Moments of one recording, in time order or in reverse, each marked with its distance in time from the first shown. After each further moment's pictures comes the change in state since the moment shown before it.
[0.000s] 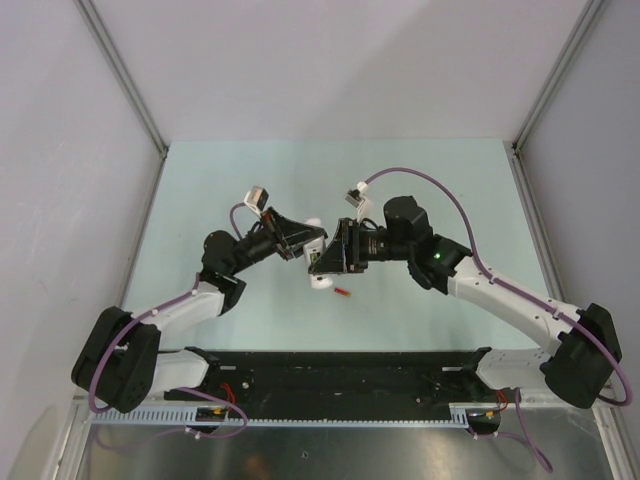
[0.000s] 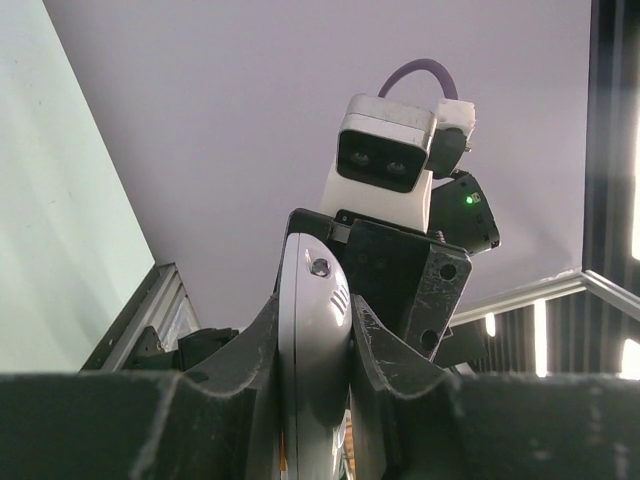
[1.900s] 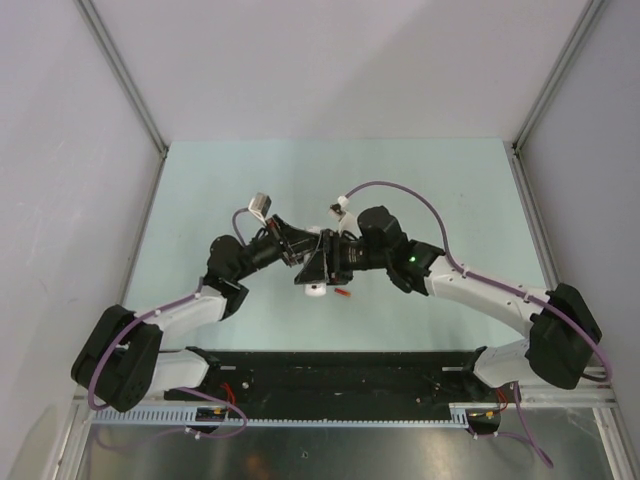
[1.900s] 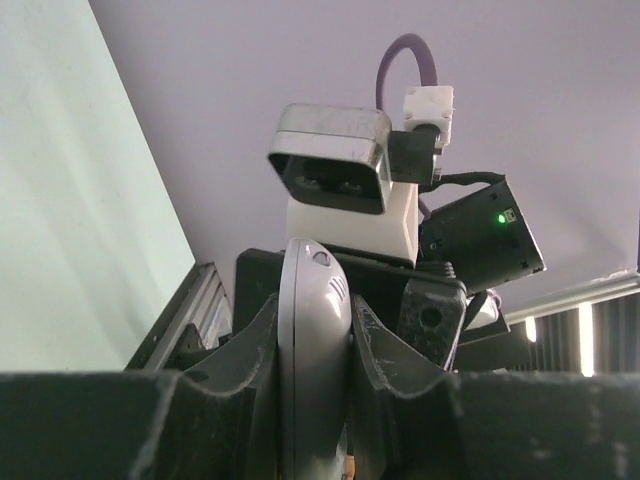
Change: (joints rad) left arm -0.029 0.005 -0.039 -0.014 -0.053 0.110; right arm 0.068 0.116 -0.009 0.047 0.079 0.108
